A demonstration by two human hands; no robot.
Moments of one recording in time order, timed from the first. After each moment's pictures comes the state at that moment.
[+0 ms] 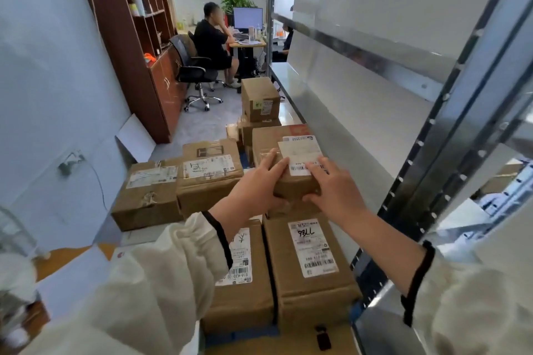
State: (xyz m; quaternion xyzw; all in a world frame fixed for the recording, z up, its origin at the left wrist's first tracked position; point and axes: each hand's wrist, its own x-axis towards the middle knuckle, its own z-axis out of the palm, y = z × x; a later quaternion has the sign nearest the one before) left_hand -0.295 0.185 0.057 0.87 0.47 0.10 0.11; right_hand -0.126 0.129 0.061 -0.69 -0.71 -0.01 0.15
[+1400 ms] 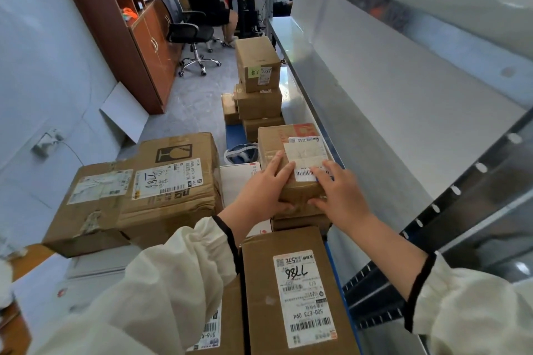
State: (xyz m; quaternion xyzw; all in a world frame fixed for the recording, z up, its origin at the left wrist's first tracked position) left_hand -0.219 0.311 -0.026 0.87 0.48 0.04 0.12; right_hand -0.048 0.257 -0.020 -0.69 -0.71 0.05 0.11
